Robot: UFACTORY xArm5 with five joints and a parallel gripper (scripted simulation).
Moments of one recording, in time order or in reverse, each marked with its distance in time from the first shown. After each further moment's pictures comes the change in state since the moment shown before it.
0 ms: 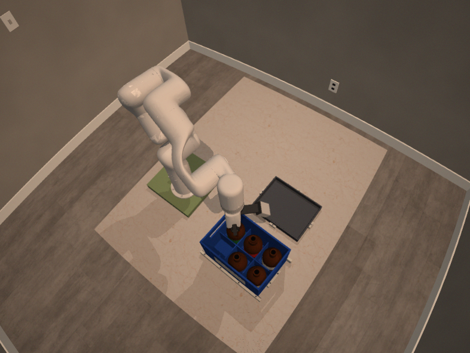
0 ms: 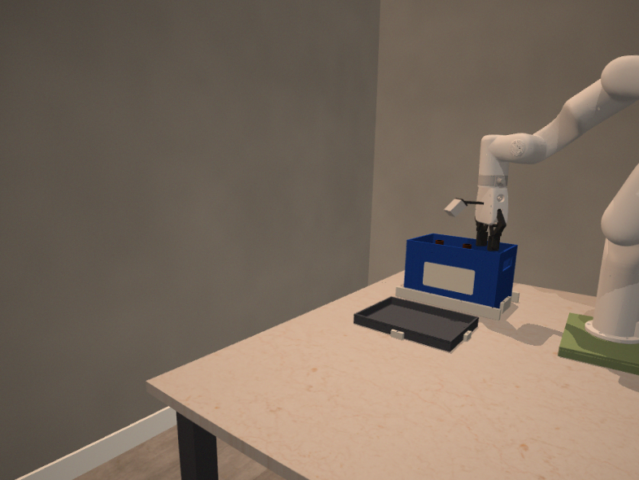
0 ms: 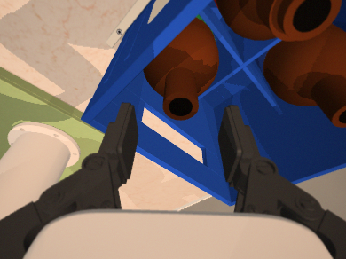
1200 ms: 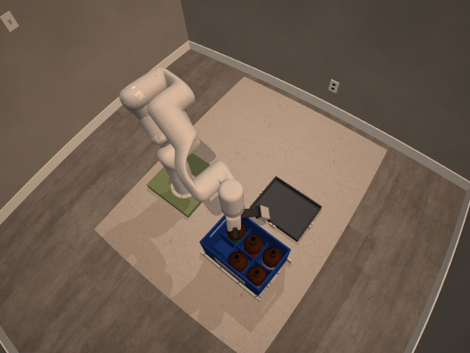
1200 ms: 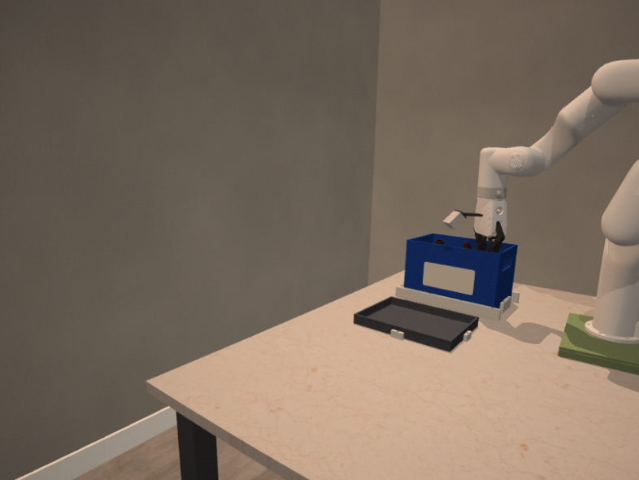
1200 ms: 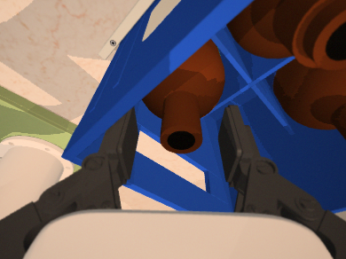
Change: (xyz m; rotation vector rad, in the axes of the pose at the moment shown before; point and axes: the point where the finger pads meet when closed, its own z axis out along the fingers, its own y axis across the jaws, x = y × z) arm 0.000 0.000 0.032 0.000 0.000 0.000
